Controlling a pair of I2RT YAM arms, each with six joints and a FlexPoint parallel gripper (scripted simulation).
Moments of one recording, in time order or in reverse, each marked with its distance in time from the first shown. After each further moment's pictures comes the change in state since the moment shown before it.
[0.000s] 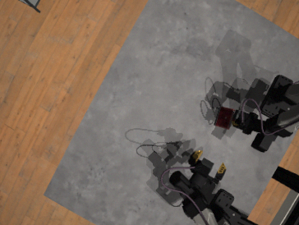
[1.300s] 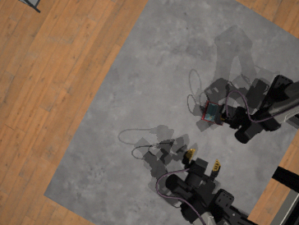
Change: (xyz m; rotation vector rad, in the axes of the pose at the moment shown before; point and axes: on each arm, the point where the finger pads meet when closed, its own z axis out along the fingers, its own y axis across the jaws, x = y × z) left arm -0.030 0.023 -0.016 -0.107 -0.062 0.029; right arm -0.068 -0.003 0.024 0.019 0.004 -0.015
